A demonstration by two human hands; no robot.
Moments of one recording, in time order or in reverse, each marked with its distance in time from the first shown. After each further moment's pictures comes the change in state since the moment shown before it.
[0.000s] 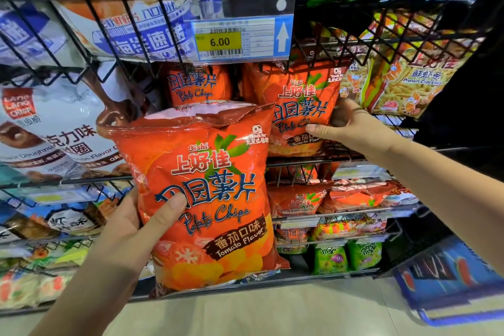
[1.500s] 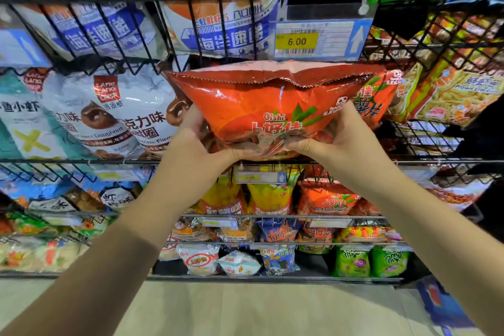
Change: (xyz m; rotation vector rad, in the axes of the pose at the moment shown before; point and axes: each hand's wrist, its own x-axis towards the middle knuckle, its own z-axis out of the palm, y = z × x) left_hand 0.043 0.055 0.001 0.445 0.042 0.369; right_hand -0.074 -0.084 0.109 0.031 0.014 -0.362
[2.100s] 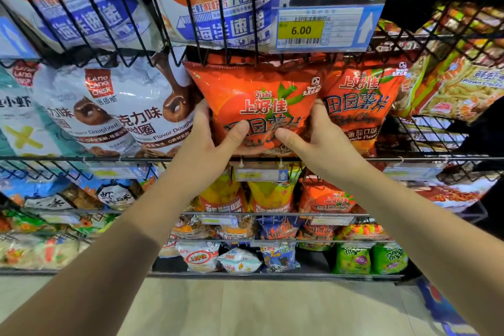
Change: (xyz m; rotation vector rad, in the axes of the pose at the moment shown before) left_hand 0.024 -0.036 0.008 0.128 -0.067 -0.033; right_hand 0.025 0.033 0.023 -0.258 -0.050 0.094
